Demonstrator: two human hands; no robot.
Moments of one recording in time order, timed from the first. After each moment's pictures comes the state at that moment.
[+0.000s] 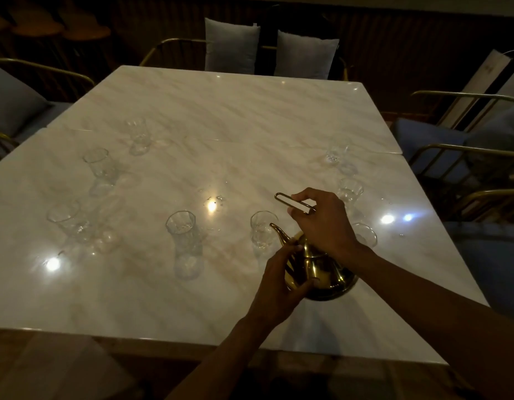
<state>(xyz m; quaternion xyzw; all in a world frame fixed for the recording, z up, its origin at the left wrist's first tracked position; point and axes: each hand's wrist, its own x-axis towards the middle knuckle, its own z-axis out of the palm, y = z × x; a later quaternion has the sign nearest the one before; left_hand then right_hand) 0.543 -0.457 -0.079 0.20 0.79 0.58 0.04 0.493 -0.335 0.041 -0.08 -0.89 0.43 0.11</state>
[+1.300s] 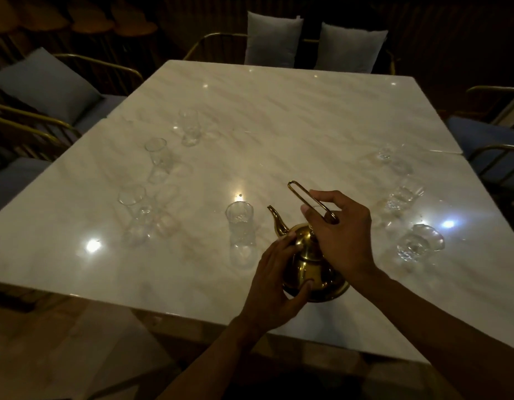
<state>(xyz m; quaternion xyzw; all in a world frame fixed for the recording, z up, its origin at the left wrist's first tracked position) 0.543 -0.591 -0.070 0.28 0.81 0.50 -0.12 0.518 -0.459 0.046 -0.06 -0.81 0.56 0.19</state>
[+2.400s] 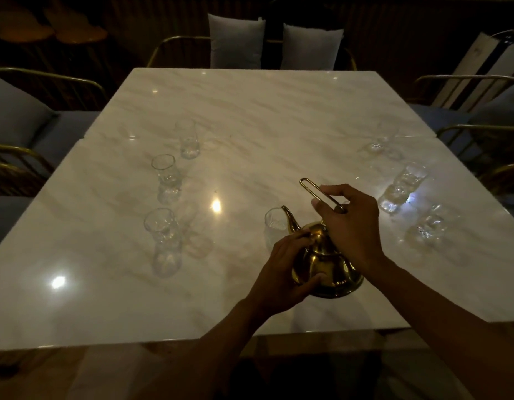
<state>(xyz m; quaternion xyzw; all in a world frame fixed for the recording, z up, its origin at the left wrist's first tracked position) 0.477 -0.718 -0.059 0.39 0.77 0.50 -0.02 0.487 -0.581 0.055 -0.18 -0.81 0.50 0.25</state>
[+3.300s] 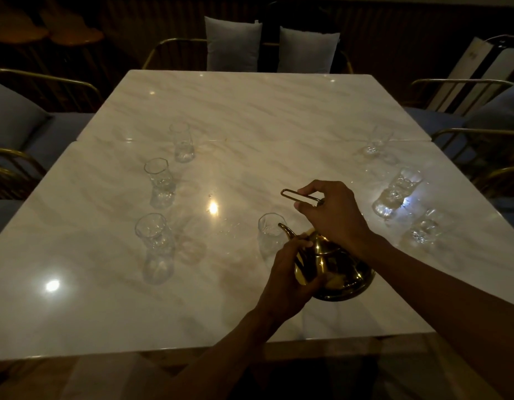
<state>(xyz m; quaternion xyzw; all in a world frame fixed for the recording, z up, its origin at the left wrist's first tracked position) 0.488 -0.686 -0.057 0.28 0.75 0.60 0.04 0.454 -0.566 0.066 -0.14 -0.90 0.40 0.11</state>
